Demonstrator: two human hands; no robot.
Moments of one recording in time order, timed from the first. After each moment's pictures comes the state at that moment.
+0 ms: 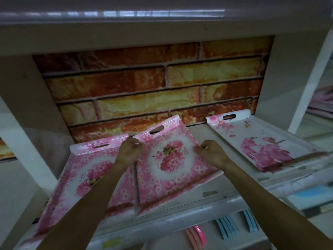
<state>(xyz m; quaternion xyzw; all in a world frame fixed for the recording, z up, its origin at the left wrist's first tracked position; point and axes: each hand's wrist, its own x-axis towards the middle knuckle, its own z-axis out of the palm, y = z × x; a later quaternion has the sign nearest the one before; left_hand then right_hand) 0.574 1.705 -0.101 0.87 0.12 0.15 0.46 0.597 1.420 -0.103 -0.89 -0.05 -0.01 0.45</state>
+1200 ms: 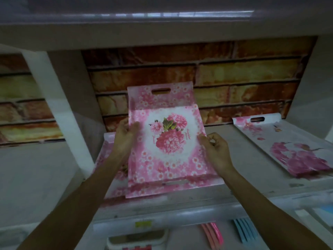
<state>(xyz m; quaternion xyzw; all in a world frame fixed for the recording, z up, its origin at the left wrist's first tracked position) 0.509 1.769 -0.057 0.74 0.10 0.29 0.60 0.553 1.502 -0.102 -0.70 -0.13 -0.12 0.69</state>
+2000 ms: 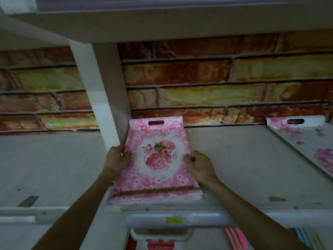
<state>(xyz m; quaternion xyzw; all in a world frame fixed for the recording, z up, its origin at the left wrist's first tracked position) 0.447 1.906 -0.128 0.90 0.23 0.22 0.29 0.531 1.633 -0.145 -0.90 -0.16 -0.01 0.41</state>
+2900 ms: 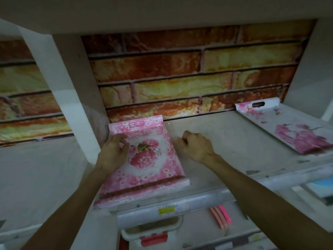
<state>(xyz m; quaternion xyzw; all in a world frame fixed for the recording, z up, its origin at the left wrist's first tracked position) 0.455 1.875 -0.109 0.94 0.06 0.24 0.24 0.536 1.604 -0.112 -0.96 -0.19 -0.10 0.20</state>
